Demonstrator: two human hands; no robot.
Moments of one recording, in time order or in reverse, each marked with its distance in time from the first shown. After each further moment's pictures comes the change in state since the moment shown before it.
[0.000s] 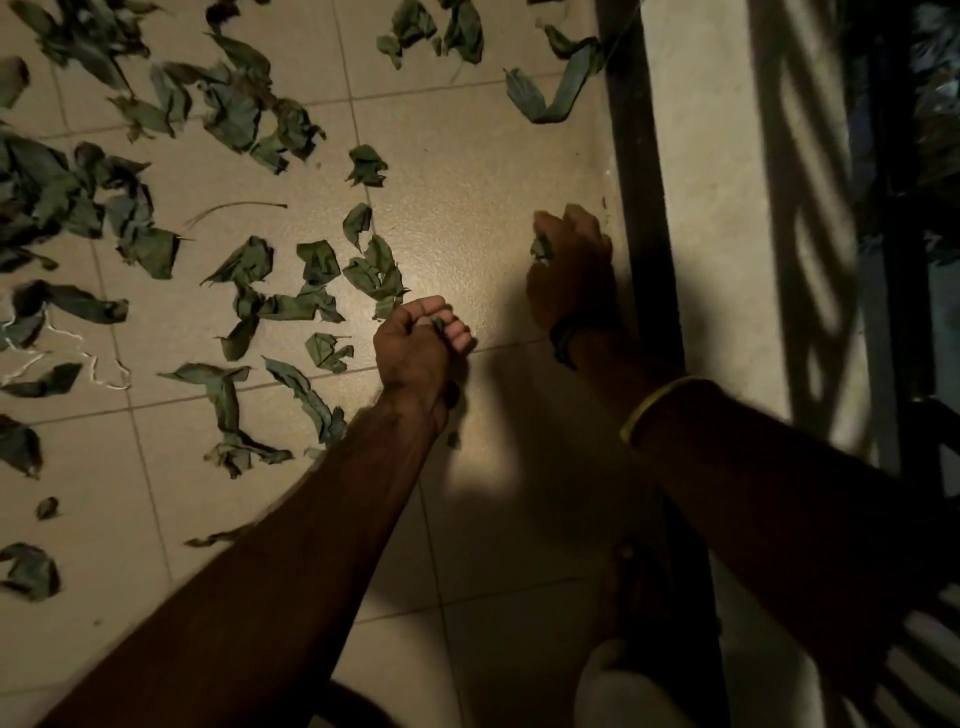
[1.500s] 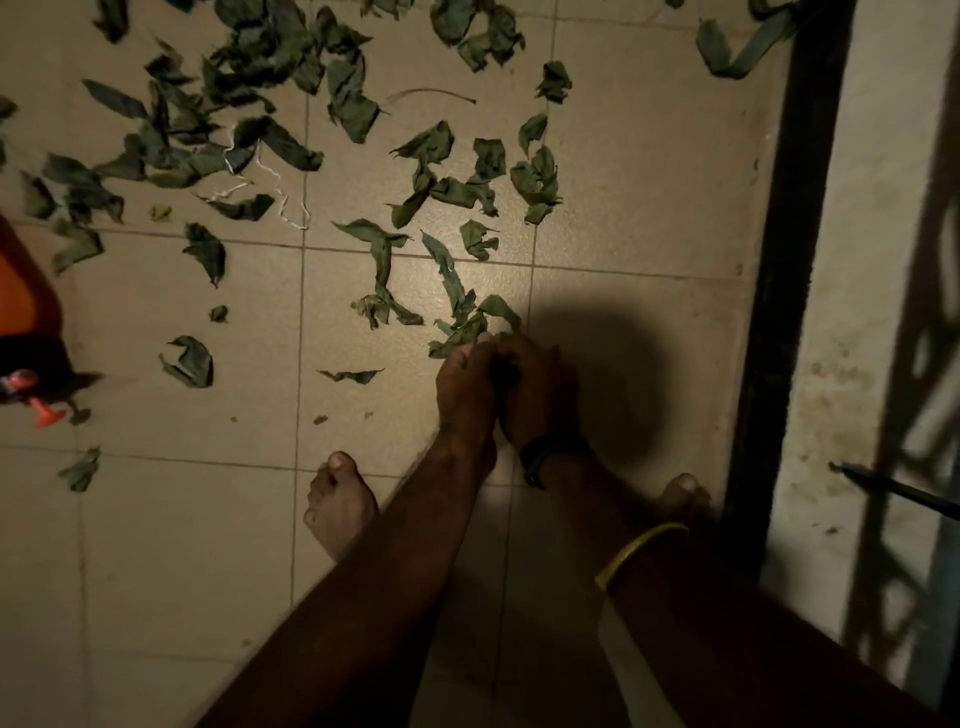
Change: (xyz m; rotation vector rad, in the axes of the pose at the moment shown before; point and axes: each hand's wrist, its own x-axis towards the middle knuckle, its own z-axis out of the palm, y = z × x) left_hand -0.092 -0.047 -0.165 -0.014 0.068 -0.036; right_hand -0.250 -0.103 0.051 0.291 -0.307 -0.061
